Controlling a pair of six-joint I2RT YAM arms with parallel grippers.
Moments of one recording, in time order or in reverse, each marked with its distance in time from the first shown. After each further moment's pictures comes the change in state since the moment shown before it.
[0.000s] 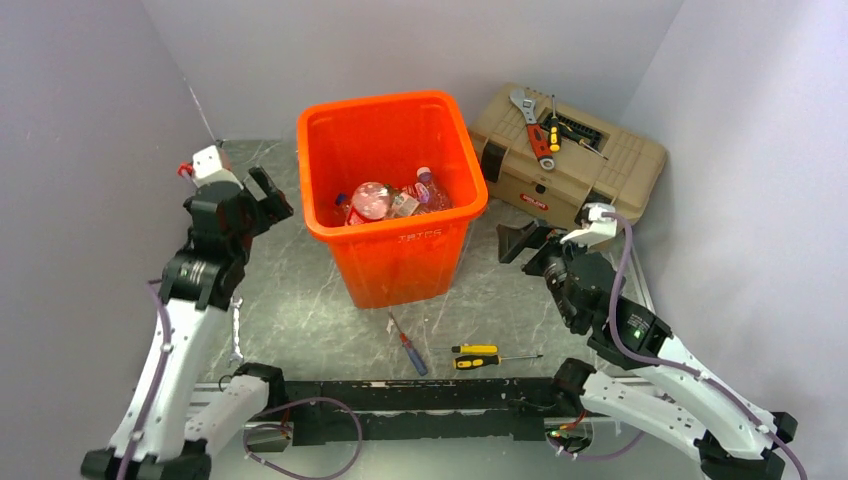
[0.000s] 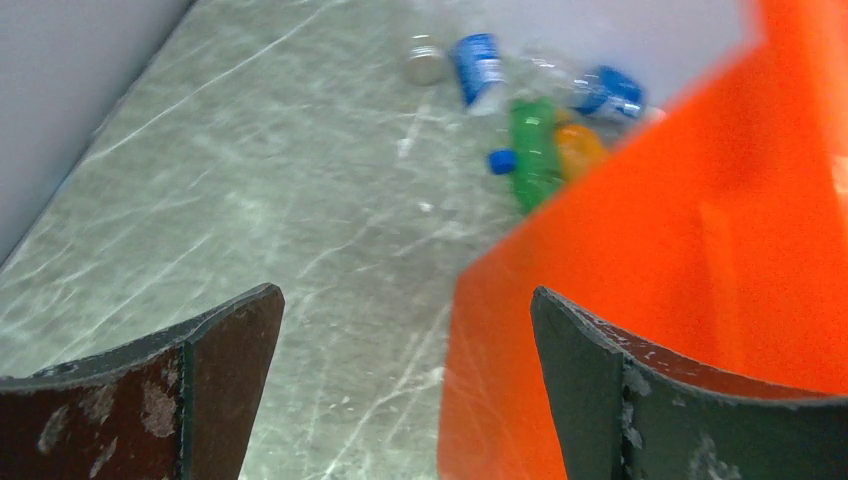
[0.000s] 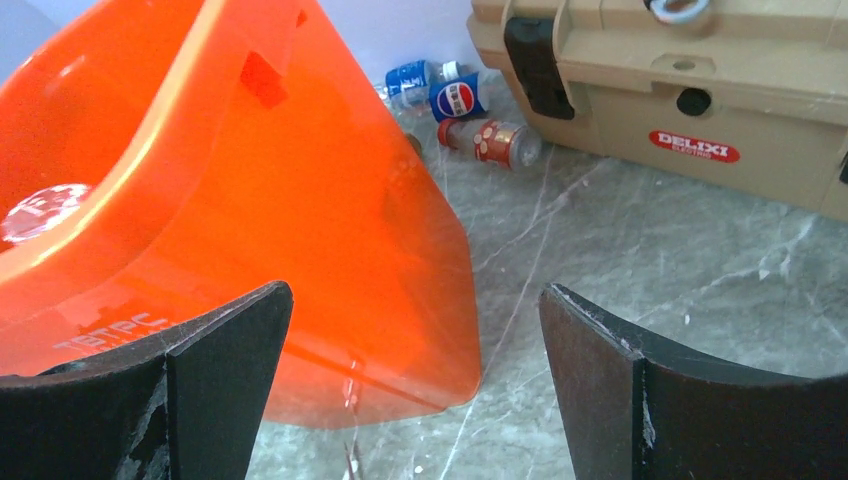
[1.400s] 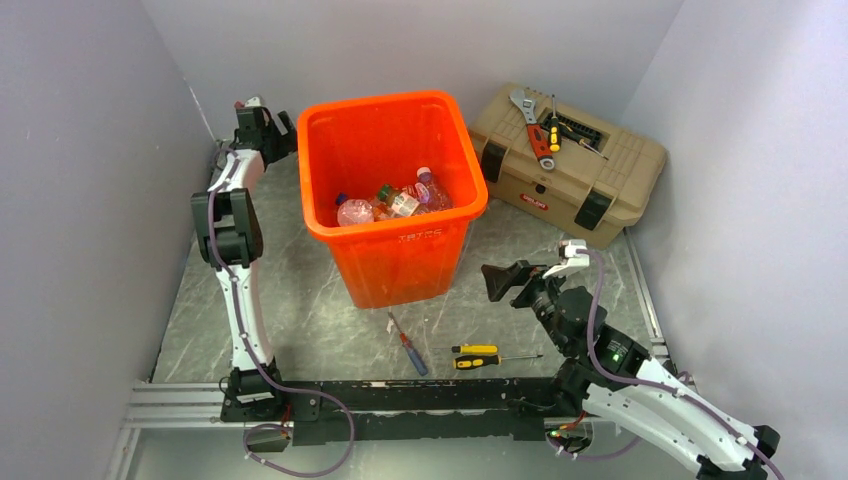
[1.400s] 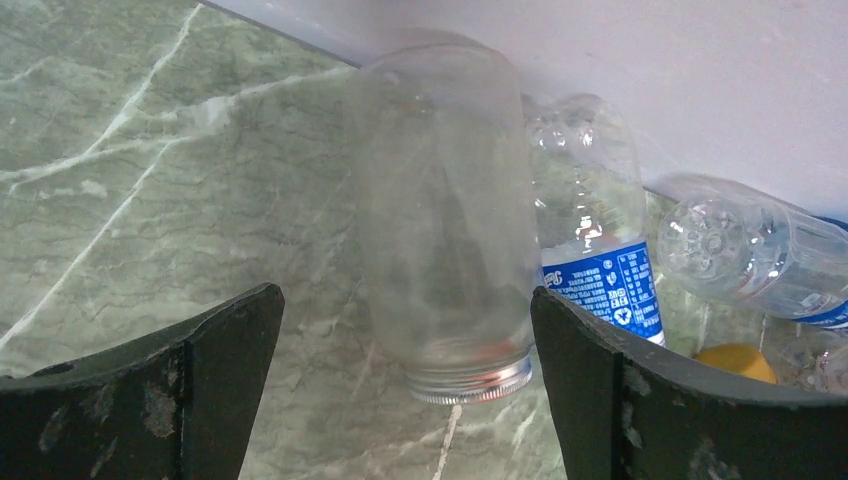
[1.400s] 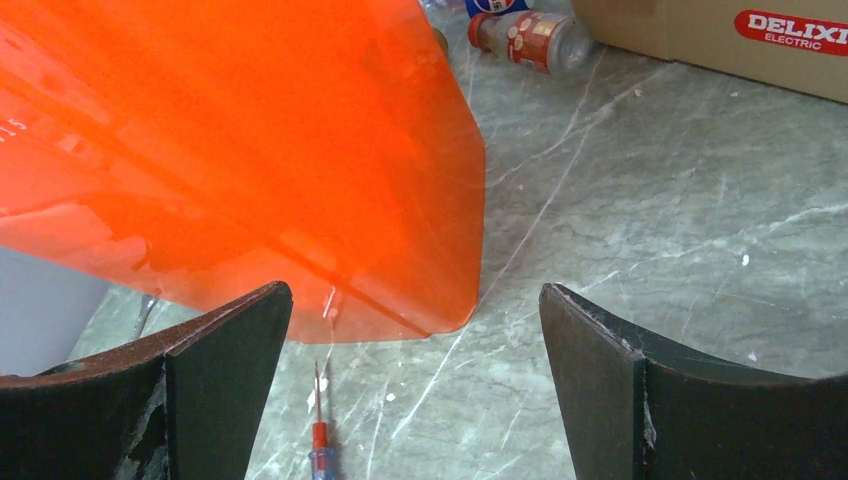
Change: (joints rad) left arm 0.362 1.592 0.940 0.389 0.493 0.081; right arm -0.002 -0.240 -0.403 0.140 -0.175 0.005
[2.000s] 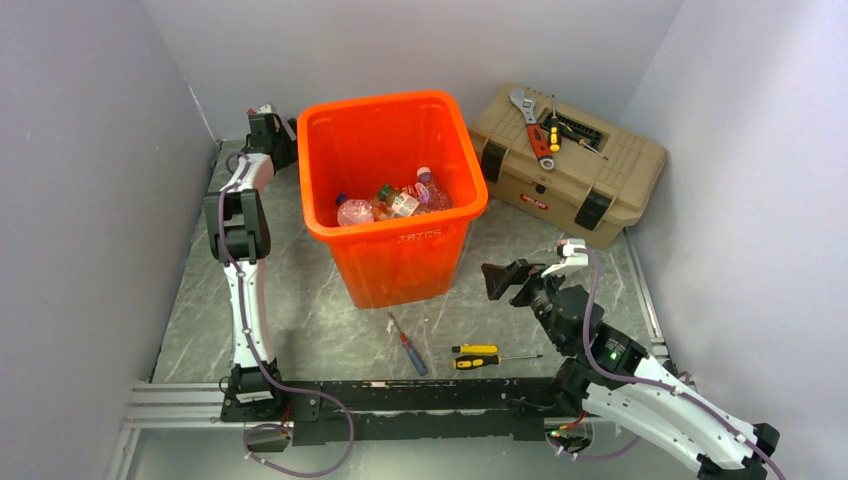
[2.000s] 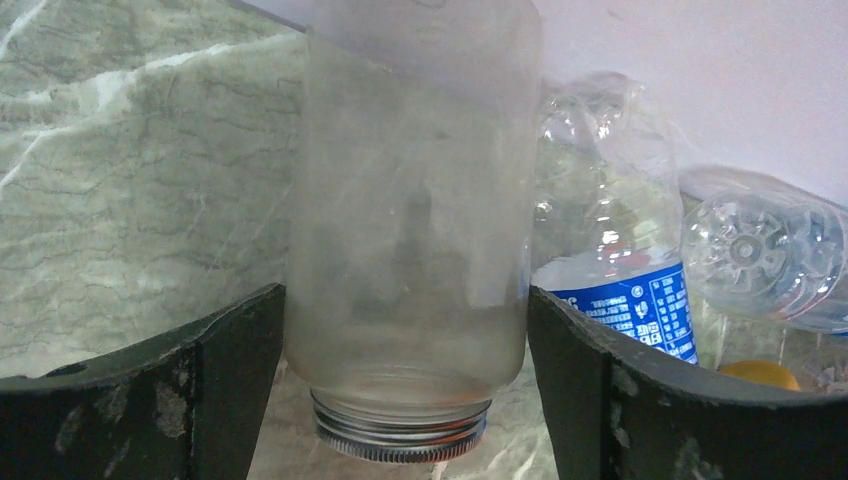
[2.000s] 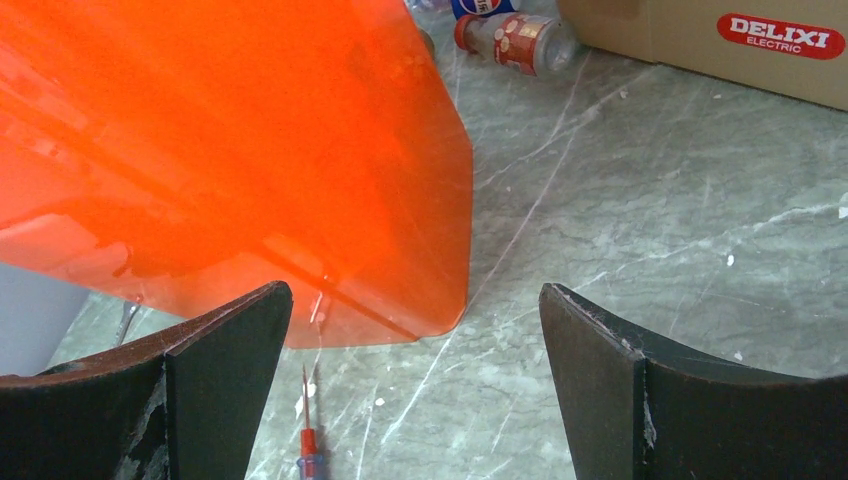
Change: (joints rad) left arm -0.022 0.132 0.101 0.004 0.029 -0.032; right arm 0.000 0.027 0.000 0.012 0.021 -0.010
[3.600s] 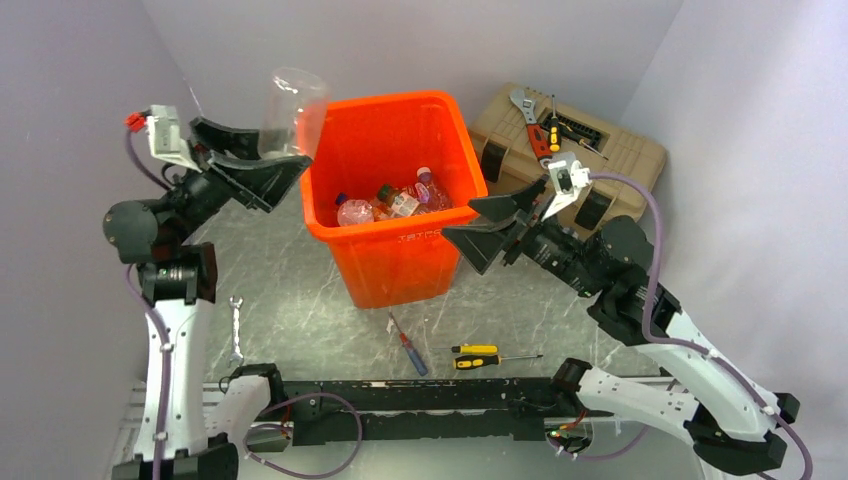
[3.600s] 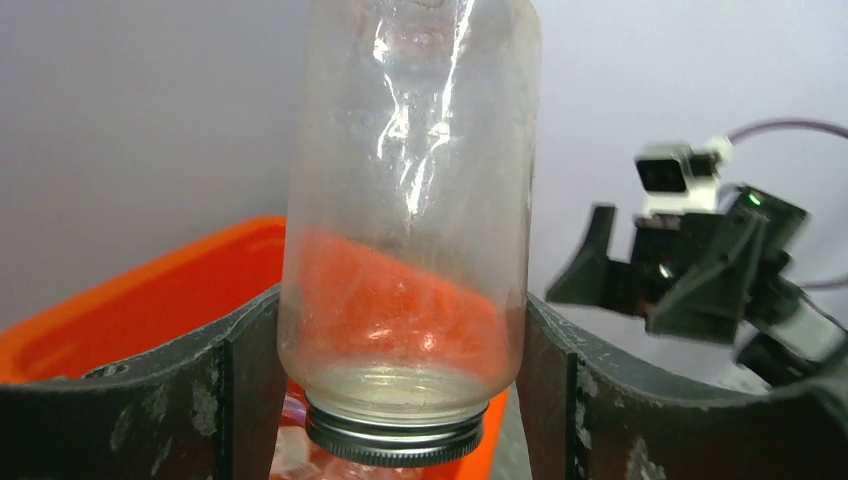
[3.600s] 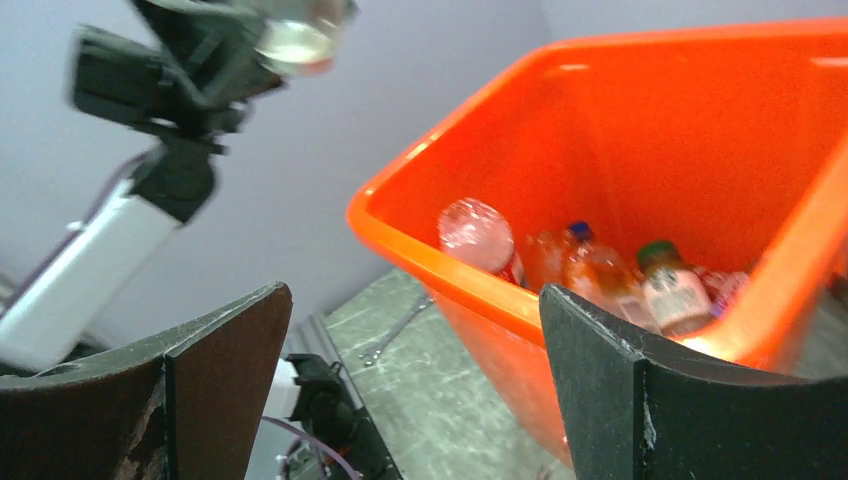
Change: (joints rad) left arm 0.000 -1.674 -0.956 0.578 0.729 -0.399; right arm 0.000 0.376 0.681 0.027 -0.570 -0.124
